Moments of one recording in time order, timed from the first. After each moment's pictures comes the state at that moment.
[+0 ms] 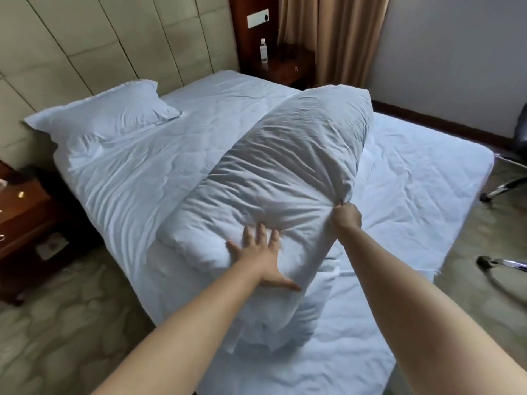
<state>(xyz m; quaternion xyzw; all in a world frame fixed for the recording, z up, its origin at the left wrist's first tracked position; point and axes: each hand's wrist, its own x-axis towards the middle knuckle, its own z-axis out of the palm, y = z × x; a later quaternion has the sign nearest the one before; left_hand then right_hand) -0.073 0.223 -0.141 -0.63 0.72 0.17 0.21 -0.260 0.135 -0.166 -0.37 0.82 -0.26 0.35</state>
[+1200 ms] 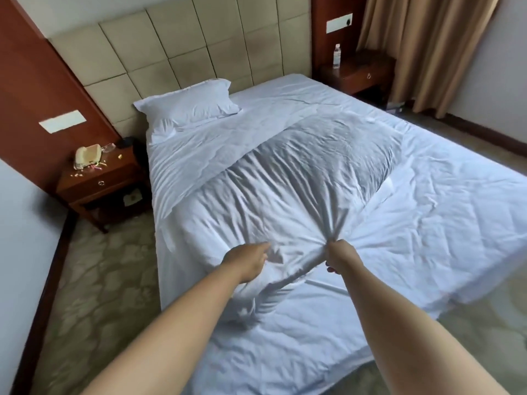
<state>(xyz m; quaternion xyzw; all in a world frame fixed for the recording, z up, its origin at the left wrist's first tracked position) -0.231 0.263 -0.126 -0.75 0.63 0.20 0.08 -0.419 0.150 -0.210 -0.57 0.68 -0.07 0.46</state>
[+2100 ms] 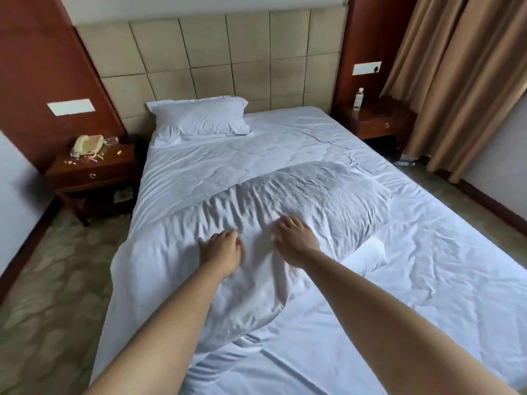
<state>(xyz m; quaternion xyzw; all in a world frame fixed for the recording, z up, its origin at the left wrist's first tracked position) -0.200 0.104 -0.128 -0.88 0.46 0.07 -0.04 -0.346 -0.016 -0.134 -0.94 0.34 -0.07 0.08</state>
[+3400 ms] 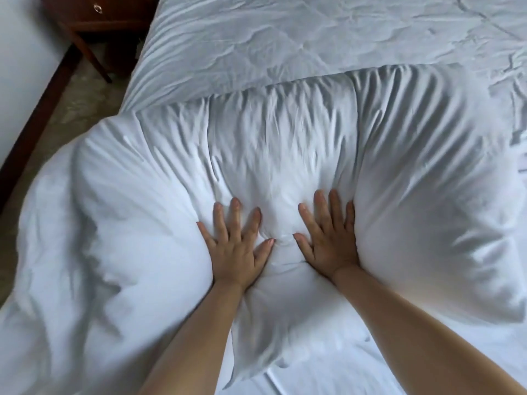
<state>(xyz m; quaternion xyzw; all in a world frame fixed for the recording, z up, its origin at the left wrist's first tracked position) -0.210 0.045 -0.383 -0.93 0.36 -0.07 -0.01 -0.318 -0.133 -0.400 -0.97 0.16 -0.17 0.02</state>
